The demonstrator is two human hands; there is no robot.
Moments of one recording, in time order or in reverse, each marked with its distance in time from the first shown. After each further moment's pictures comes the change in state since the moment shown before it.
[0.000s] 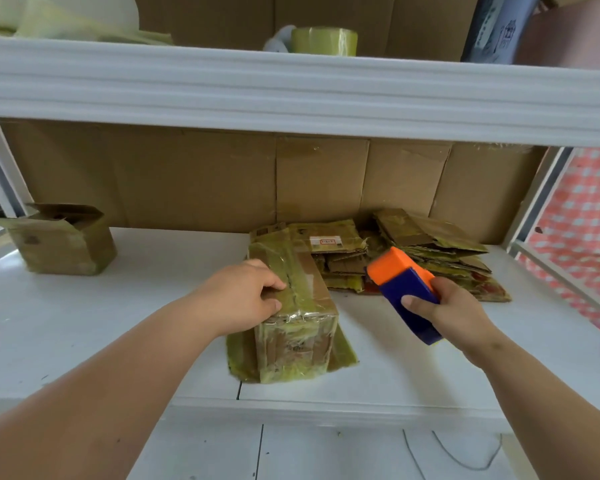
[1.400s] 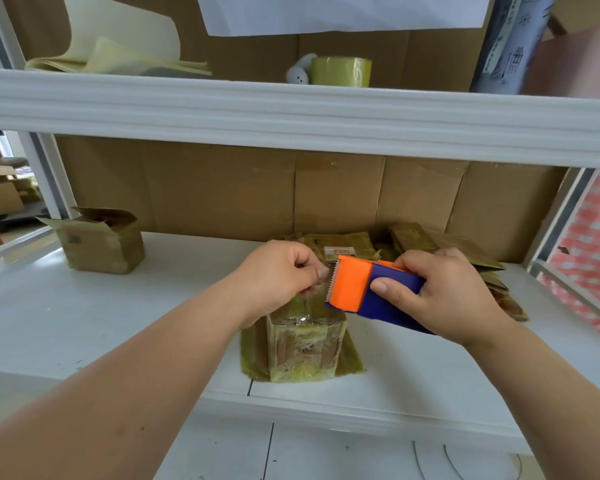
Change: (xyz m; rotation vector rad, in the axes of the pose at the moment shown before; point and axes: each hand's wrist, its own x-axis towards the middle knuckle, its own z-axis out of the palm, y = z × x) left_hand -0.022 0.060 -0.028 -0.662 0.183 -0.083; right_hand -0.033 -0.079 -0.015 -0.395 0.117 -0.774
